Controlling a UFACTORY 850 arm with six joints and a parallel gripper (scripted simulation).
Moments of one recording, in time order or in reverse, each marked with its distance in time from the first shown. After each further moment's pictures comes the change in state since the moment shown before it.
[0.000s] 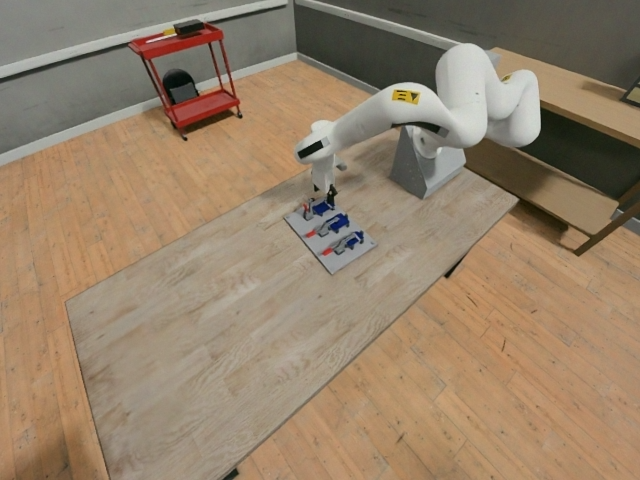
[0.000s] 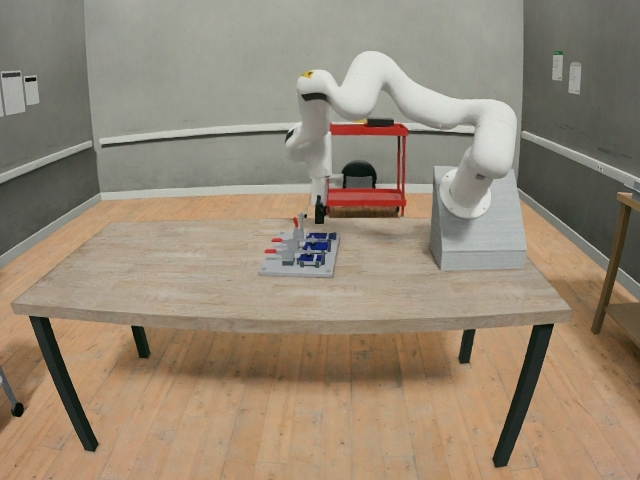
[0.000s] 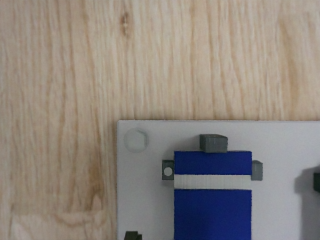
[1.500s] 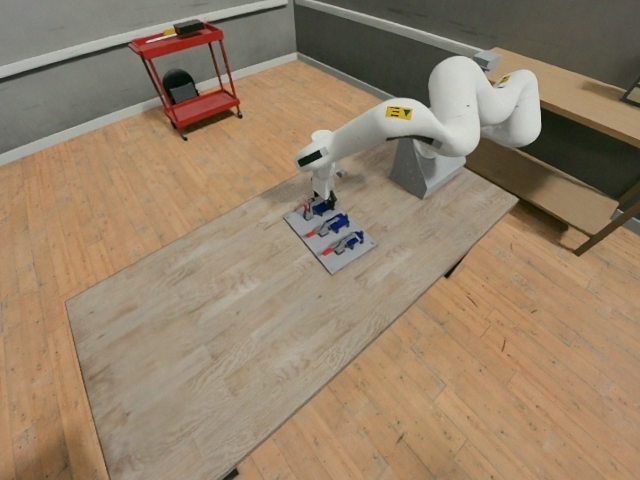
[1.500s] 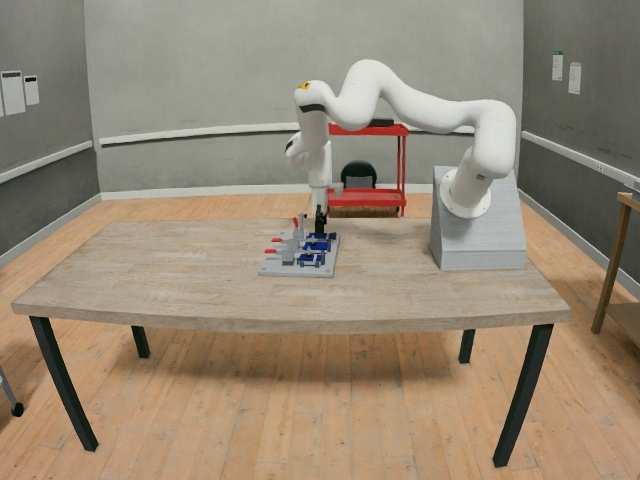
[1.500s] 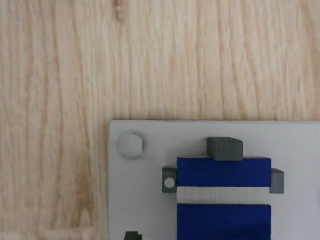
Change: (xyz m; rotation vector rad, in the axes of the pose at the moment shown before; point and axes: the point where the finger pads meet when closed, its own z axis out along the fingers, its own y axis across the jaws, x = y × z) arm 0.000 0.000 0.035 0.000 0.000 0.000
